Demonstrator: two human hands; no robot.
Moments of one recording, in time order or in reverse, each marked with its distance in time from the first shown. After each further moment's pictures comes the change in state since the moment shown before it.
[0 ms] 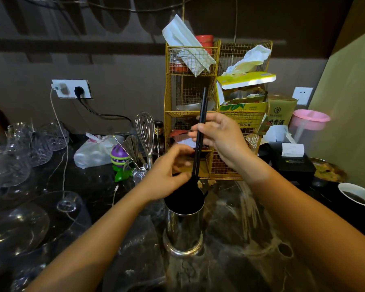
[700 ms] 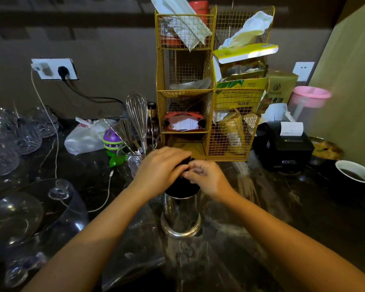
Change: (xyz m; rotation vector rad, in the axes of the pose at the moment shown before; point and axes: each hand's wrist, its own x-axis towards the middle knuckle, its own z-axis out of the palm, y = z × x) left_hand -0.011 -0.032 0.013 0.753 0.034 0.256; right_hand -0.054 0.114 -0.001 -0.307 -0.139 0.130
